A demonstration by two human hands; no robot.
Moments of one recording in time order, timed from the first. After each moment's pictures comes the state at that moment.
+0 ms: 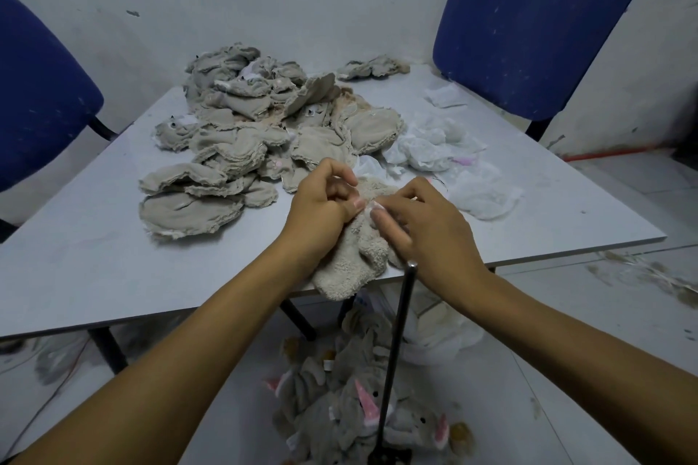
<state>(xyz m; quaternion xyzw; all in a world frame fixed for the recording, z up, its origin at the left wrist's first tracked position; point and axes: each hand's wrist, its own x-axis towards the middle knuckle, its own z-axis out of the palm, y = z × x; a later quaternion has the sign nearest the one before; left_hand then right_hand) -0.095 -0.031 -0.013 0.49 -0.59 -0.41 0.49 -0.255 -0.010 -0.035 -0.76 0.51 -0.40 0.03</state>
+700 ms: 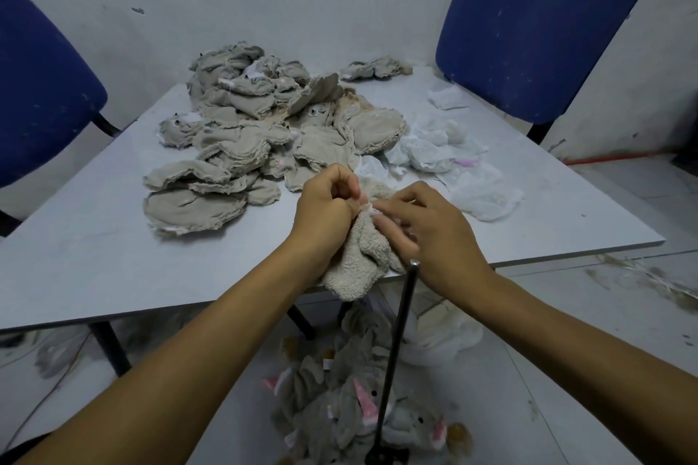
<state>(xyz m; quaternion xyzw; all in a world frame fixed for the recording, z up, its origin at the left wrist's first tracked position) -0.100 -0.037 -0.020 0.49 -0.56 -0.41 0.53 -0.261 -0.011 -0.038 -0.78 0.47 -0.41 0.05</state>
